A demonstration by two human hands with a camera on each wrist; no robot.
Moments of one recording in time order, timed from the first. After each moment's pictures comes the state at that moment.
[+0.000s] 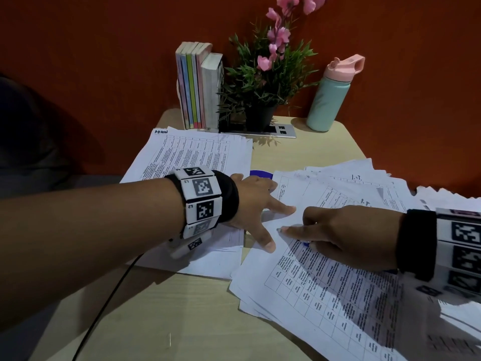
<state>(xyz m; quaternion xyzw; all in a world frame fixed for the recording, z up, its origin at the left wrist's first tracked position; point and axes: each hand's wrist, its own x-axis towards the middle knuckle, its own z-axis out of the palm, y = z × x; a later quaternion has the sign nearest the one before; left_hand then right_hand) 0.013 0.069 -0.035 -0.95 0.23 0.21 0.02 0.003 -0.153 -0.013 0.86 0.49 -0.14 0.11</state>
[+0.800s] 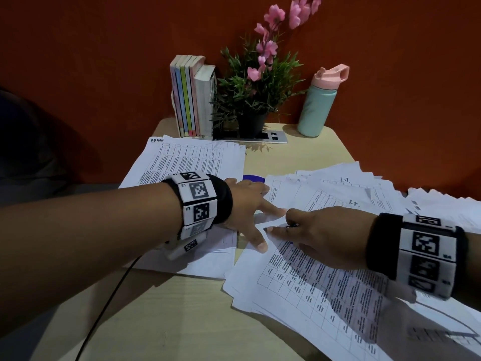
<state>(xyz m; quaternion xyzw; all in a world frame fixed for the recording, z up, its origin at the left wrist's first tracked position) 0.013 0.065 -0.032 -0.95 0.23 0.22 0.03 -0.002 -0.146 -0.022 0.85 0.47 -0.13 0.18</state>
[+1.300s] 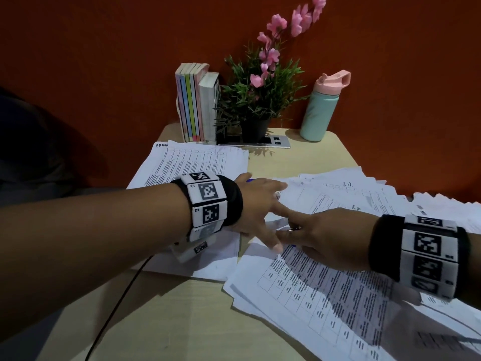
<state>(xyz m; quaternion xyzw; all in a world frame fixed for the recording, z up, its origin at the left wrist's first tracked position) 0.008 0.055 -0.020 -0.95 0.27 0.17 0.04 -0.002 -0.146 -0.016 0.85 0.49 -0.12 0.17</state>
